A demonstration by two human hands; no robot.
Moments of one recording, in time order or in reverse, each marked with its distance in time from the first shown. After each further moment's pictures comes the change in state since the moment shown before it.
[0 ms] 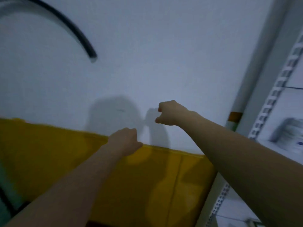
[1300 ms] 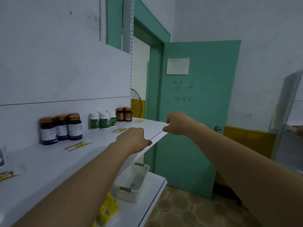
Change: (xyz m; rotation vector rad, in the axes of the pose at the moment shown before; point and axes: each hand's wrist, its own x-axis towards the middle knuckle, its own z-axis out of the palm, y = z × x) left_hand -0.354 0.984 0.050 -0.192 -0.094 1.280; right_hand -0.801 0.667 -0.237 -0.258 0.284 1.300
